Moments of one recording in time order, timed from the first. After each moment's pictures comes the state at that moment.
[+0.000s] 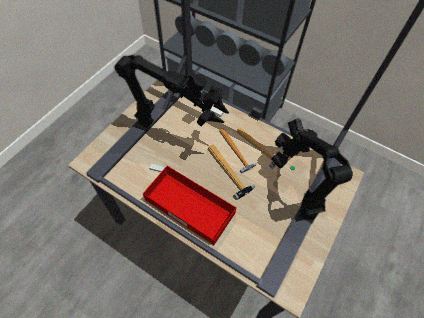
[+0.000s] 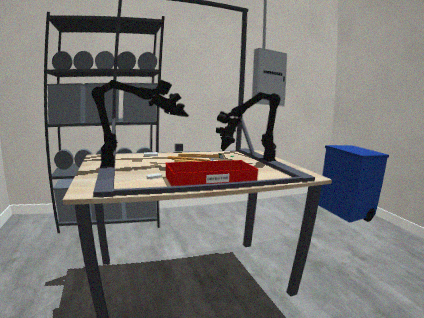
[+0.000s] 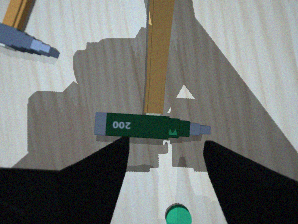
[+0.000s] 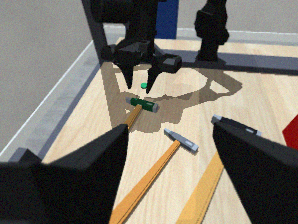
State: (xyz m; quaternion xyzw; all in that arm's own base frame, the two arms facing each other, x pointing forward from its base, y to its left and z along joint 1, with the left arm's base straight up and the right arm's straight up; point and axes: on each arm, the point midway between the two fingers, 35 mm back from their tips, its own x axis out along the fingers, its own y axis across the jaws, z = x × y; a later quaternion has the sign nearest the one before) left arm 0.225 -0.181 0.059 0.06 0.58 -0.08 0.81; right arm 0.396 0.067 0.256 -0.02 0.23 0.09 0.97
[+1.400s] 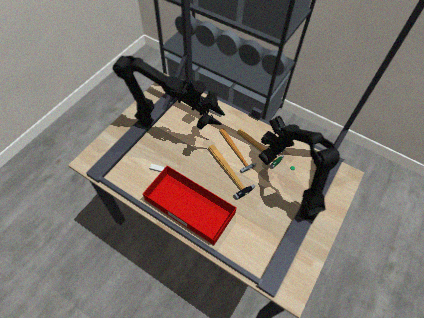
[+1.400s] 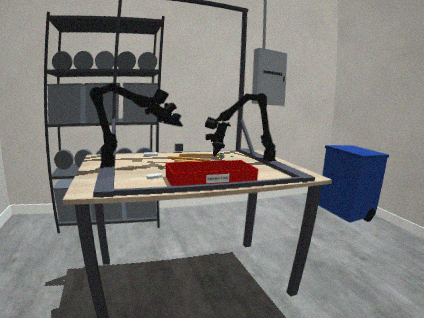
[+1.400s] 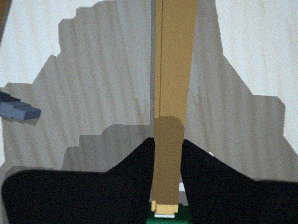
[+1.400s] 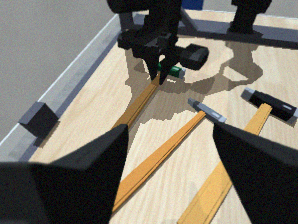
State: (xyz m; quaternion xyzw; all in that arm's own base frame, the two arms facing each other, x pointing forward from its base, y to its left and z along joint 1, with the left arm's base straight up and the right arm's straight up) left arm 0.280 -0.182 0.022 0.08 0.62 -0.08 0.78; right arm 0.371 0.088 0.202 -0.03 0.26 0.14 0.95
